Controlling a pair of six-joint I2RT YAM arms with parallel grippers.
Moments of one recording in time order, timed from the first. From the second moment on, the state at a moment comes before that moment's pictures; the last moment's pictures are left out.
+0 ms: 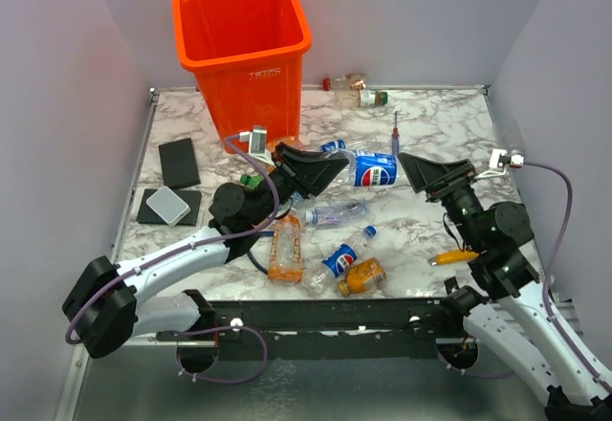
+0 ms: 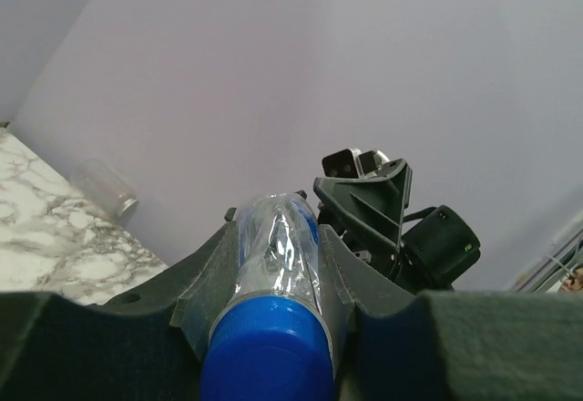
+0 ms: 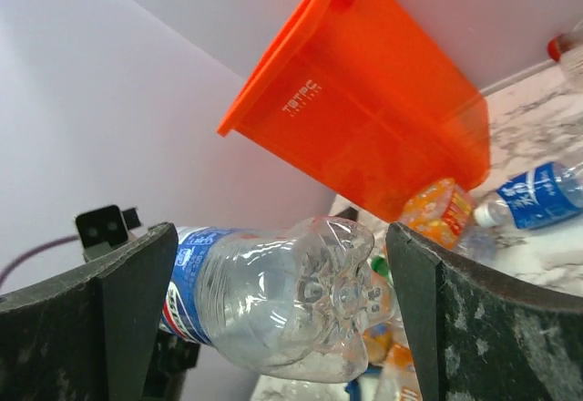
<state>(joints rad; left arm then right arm) -0.84 1.16 0.68 1.00 0.12 -0.86 0.49 0.54 0.60 0.20 0.06 0.94</state>
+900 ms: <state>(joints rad) -0.62 1.32 0.98 0.87 1.05 -1.04 0.49 0.87 1.18 -0.65 -0.71 0.15</state>
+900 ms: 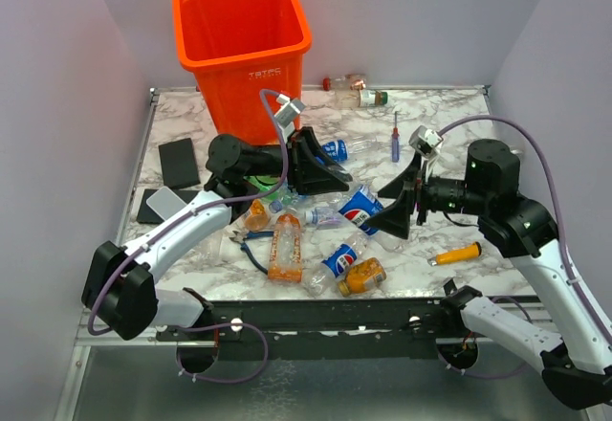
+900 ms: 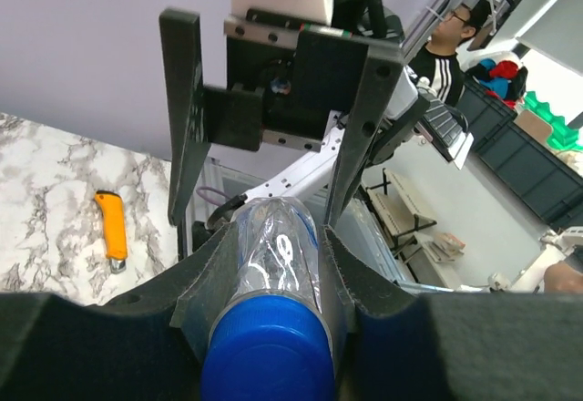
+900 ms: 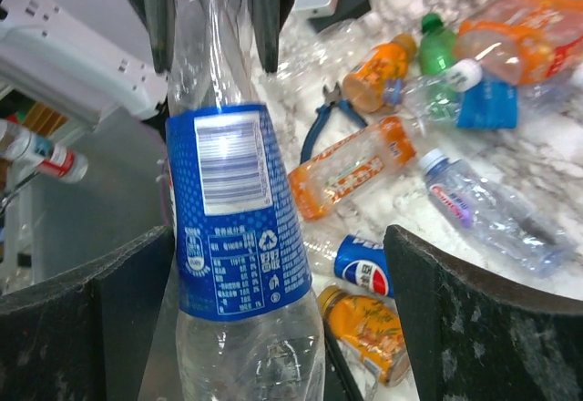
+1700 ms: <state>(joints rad) -0.62 1.21 0.95 0.83 0.67 -0.99 0.51 0.68 0.83 -0.30 -0.72 0.34</state>
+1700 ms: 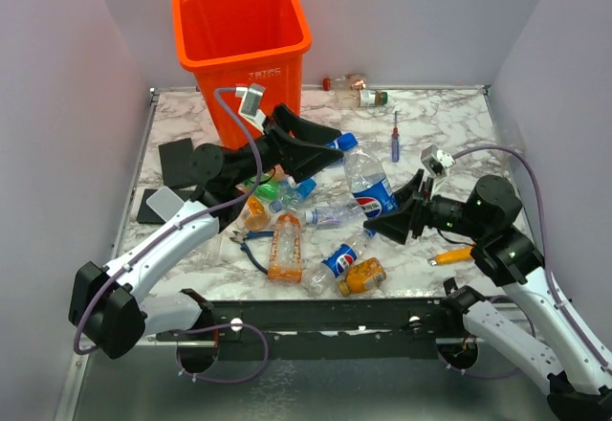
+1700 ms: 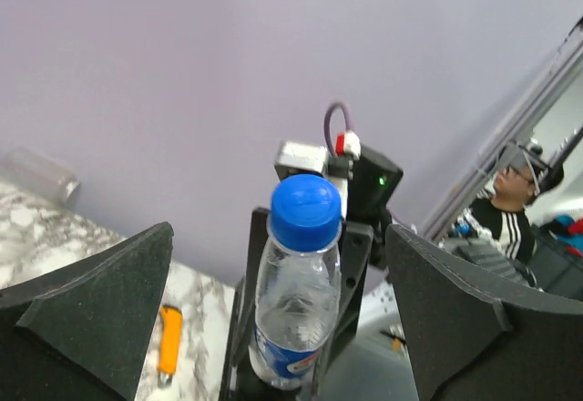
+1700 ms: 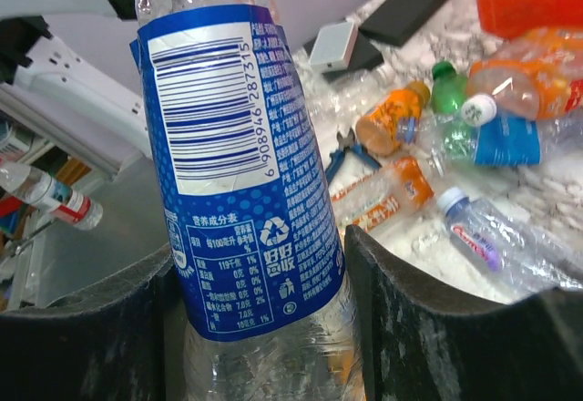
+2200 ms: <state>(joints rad) -0.71 1.29 0.96 0.90 0.52 -1.04 0.51 0.71 0.70 0.10 -0.67 0.51</state>
